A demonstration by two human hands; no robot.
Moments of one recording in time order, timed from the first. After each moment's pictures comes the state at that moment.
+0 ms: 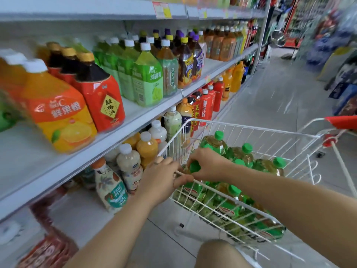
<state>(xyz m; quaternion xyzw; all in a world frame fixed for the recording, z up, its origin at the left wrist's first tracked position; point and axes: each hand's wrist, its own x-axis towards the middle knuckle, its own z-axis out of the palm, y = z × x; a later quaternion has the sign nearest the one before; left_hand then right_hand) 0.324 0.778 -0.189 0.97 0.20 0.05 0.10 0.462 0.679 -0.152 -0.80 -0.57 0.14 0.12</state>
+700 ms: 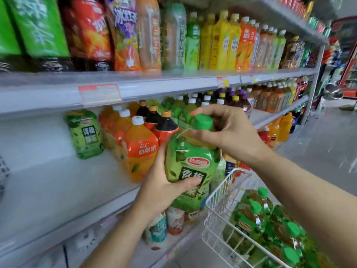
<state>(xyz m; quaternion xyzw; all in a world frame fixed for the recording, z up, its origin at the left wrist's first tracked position) 0.219 0.798 -0.059 0.75 0.23 0.42 0.45 0.367 0.730 0.040 -0.53 -0.64 0.12 0.54</state>
